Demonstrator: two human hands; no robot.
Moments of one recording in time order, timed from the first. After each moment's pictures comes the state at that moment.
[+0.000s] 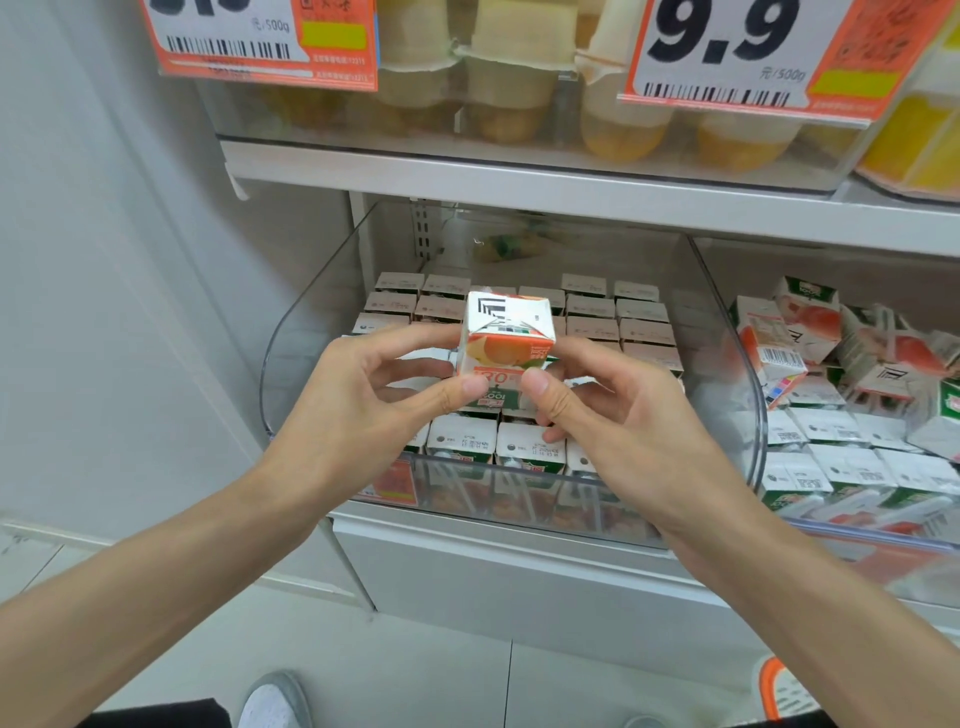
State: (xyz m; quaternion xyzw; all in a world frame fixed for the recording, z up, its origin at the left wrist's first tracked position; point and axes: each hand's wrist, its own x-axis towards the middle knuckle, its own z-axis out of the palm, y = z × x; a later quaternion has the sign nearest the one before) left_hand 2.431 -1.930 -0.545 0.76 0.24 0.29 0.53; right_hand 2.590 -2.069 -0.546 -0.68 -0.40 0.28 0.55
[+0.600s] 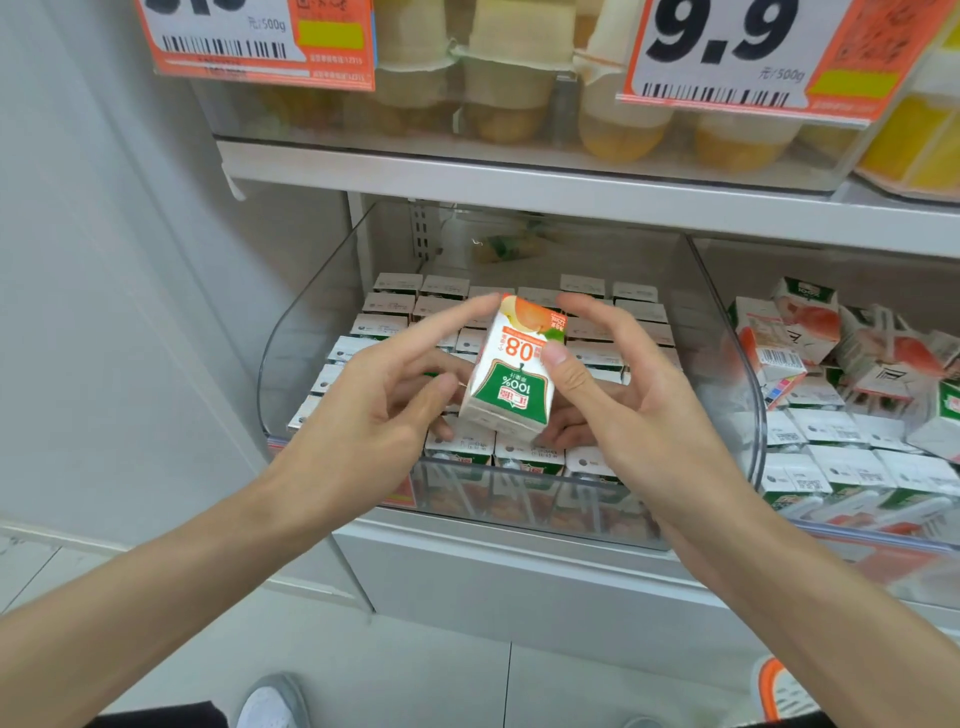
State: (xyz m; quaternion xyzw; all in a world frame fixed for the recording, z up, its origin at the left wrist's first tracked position) left_hand 2.431 -1.935 -0.547 0.81 0.21 0.25 0.49; right_hand 2.587 -2.071 -0.540 -0.66 -0.34 0.31 0.60
